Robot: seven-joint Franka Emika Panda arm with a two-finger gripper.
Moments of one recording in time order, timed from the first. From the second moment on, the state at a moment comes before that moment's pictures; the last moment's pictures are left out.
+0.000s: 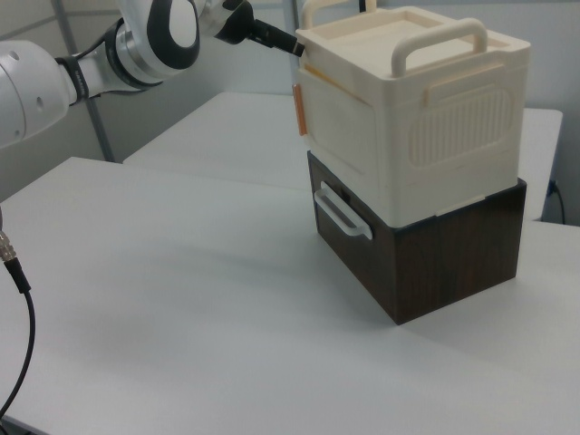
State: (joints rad) arm 0.09 0.38 -0.15 -1.27 -0.34 2.58 0.55
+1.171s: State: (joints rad) arm 0.11 0.35 -0.15 -1.32 -0.31 2.32 0.39
